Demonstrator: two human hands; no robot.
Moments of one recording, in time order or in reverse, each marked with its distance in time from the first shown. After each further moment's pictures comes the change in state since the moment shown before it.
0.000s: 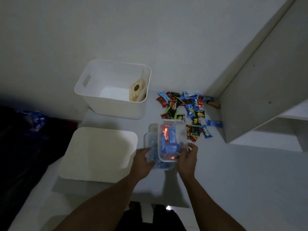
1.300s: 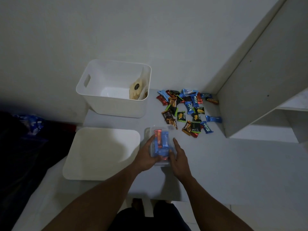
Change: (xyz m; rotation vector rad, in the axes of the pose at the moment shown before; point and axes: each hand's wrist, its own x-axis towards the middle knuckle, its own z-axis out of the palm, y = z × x) left_hand -0.003 0.051 -0.037 -0.062 -0.355 0.078; right_hand -0.035 -0.002 0.012 -0.192 -0.421 -0.188
